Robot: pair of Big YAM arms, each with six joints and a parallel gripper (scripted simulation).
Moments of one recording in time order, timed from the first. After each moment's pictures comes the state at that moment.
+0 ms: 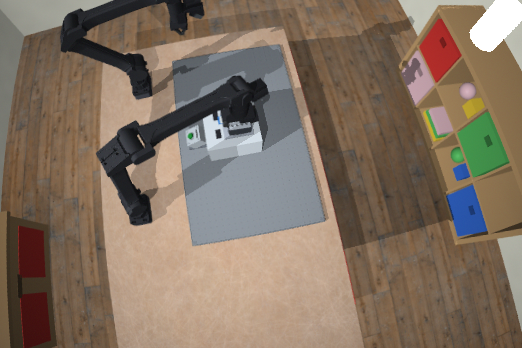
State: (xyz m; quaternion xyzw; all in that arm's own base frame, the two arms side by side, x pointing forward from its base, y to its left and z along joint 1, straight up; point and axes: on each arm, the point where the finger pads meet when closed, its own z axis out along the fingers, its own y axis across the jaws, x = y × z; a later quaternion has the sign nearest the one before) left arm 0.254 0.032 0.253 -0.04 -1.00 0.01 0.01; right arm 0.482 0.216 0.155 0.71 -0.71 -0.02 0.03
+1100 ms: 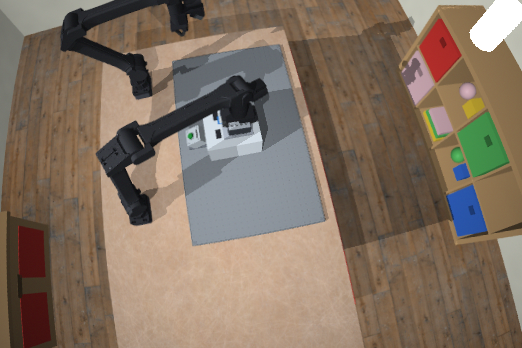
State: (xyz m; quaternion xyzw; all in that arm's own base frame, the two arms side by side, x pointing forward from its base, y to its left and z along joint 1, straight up) left arm 0.255 0.025 0.252 -0.02 -1.00 0.01 0.01; right arm 0.480 0.216 0.156 0.71 -0.71 -0.02 0.03
